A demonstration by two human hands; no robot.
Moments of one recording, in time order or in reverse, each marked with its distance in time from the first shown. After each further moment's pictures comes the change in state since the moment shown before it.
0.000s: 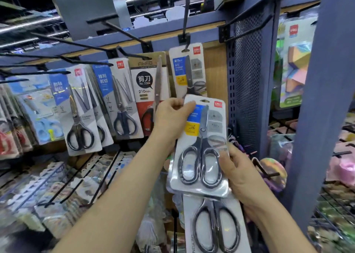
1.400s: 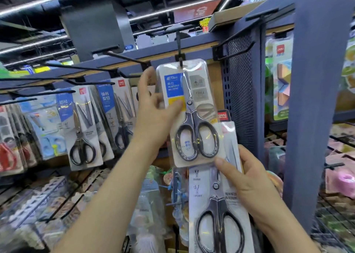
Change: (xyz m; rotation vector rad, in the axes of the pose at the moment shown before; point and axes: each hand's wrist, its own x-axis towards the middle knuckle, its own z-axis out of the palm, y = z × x) left_hand -0.025 0.051 -0.022 -0.021 0.027 0.313; right_hand -0.006 -0.026 -0.009 -0.105 0.117 -0.079
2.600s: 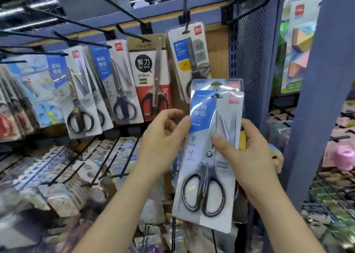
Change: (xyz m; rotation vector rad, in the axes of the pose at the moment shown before) left_hand -0.074 -0.059 -0.009 0.222 -0.078 -0.142; right_hand -0.012 0.011 0.011 -0.113 0.127 -0.140
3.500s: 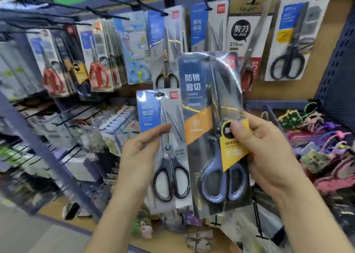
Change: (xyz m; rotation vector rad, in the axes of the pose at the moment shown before) left_hand -0.113 -0.057 -0.173 -0.189 0.363 -0.247; right_hand -0.044 -0.004 0.136 0.369 -0.446 0.256
